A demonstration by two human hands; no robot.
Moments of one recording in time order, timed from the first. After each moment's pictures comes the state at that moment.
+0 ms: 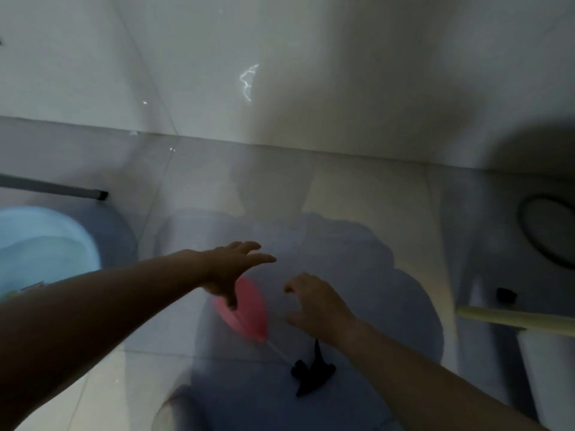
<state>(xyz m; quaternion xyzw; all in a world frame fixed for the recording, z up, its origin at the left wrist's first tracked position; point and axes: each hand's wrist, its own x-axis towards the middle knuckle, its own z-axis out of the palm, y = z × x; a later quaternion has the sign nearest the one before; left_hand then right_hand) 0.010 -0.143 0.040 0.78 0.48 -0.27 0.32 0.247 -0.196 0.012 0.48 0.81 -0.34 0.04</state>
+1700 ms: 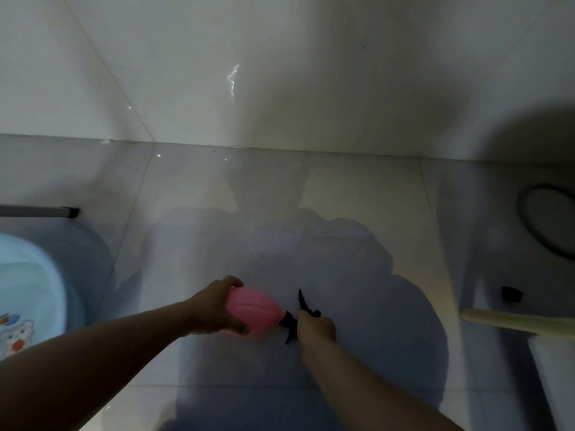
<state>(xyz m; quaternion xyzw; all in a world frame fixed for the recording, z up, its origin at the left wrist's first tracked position) 0.007 -0.173 -0.035 0.57 0.64 -0.04 0.52 0.222 -0.199 -0.060 0.83 0.07 -0.54 -0.15</state>
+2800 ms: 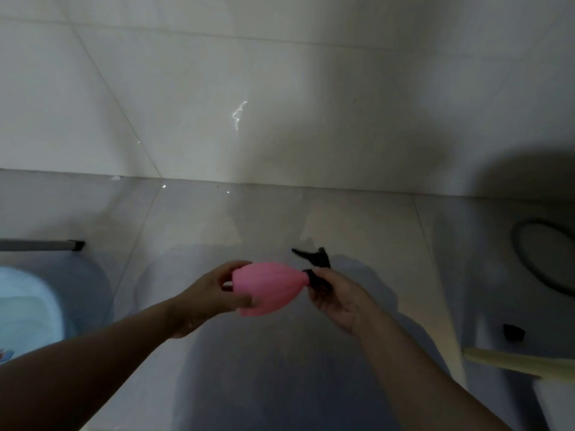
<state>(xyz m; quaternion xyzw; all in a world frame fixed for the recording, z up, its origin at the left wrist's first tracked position) 0.011 -0.124 0.030 0.40 0.56 0.24 0.69 0.272 -0.091 0.012 0.57 0.02 -0.73 -0.37</state>
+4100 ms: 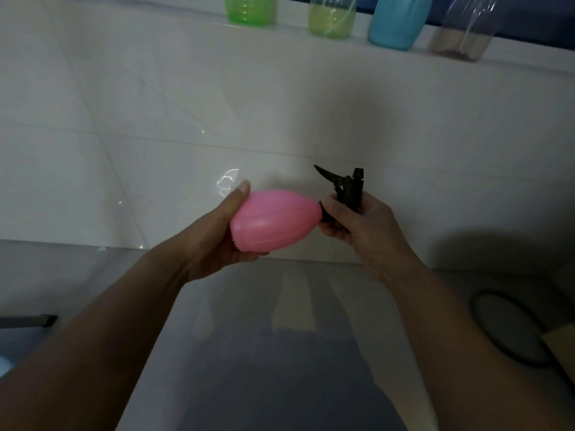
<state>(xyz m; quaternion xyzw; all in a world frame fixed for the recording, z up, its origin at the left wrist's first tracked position) 0.047 -0.009 0.232 0.39 0.44 0.40 0.70 0.297 0.001 0.257 0.46 0.49 -0.52 -0.53</state>
